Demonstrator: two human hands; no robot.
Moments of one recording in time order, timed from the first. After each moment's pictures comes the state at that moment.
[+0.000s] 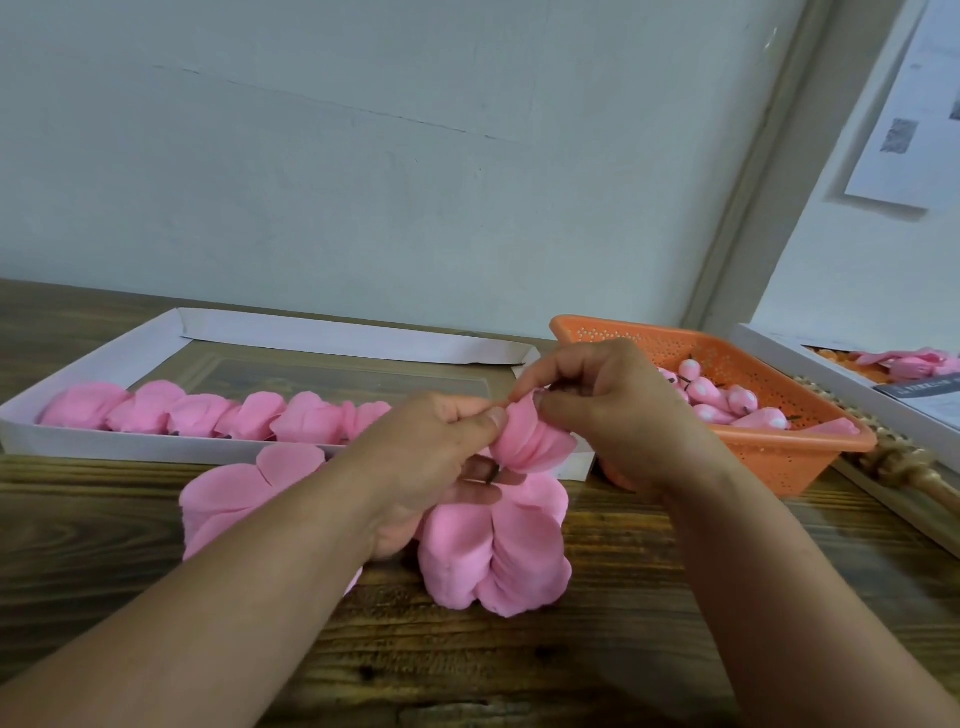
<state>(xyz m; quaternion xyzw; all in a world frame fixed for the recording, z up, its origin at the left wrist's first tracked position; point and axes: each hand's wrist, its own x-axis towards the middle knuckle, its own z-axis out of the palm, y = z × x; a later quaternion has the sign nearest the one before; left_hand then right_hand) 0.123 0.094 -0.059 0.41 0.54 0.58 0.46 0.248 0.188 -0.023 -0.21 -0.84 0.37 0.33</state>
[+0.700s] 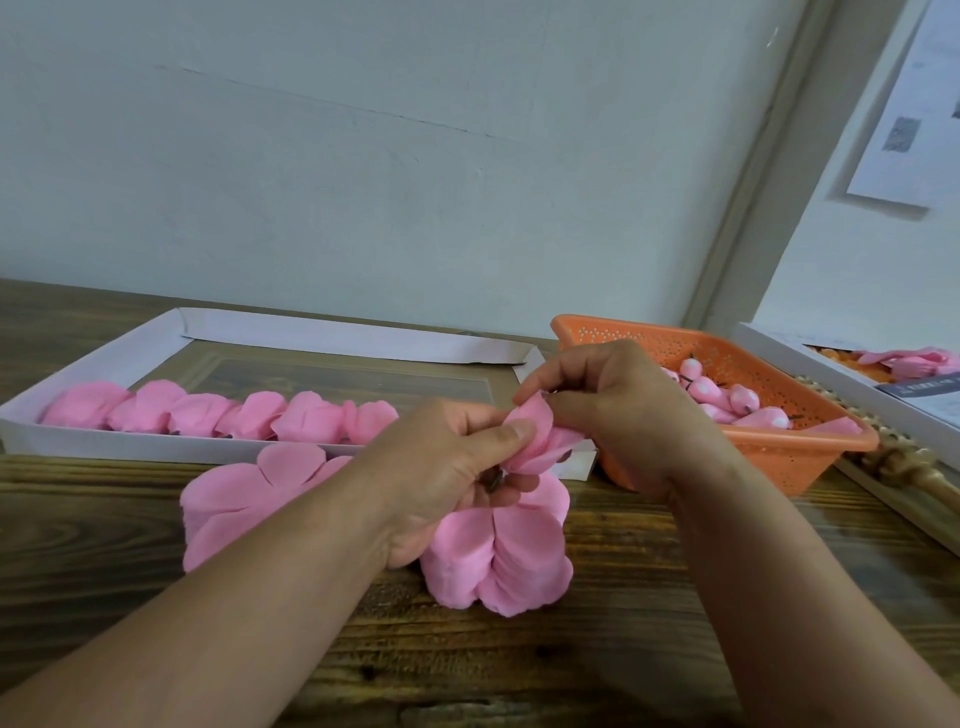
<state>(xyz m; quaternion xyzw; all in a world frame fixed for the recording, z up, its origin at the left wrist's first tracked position) 0.128 0.094 -0.062 0.40 0.51 0.58 0.49 0.251 0.190 -0.023 -0.22 -0.83 0.42 0.30</state>
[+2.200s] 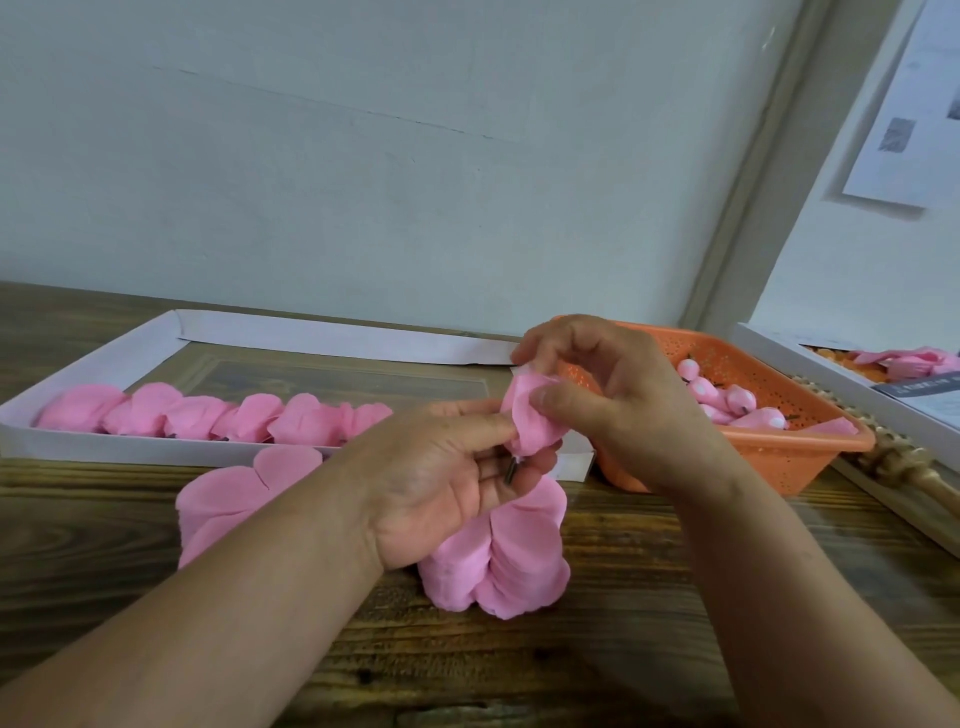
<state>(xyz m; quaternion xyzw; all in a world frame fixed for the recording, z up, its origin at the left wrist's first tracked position) 0.130 0.088 -0.049 0.32 0.36 0.62 0.62 0.256 0.192 -0.021 -0.12 -0.86 0.36 0.35</state>
